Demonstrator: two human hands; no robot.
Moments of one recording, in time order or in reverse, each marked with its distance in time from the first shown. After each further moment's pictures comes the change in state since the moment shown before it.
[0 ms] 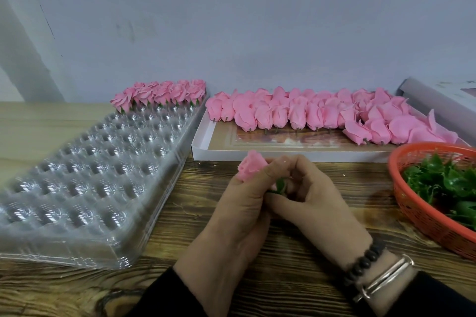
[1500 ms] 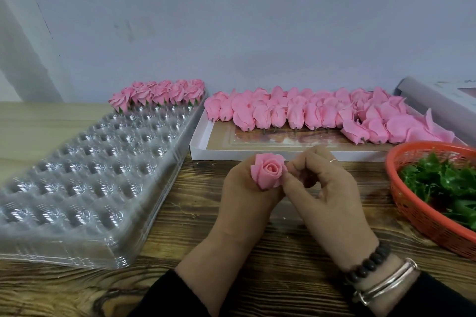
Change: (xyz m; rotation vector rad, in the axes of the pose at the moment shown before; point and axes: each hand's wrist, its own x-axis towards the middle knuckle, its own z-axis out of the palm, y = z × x) left_hand 0.000 0.001 0.000 0.624 0.064 0.426; right_hand -0.002 -0.005 -0.003 -0.355 0.277 -0.342
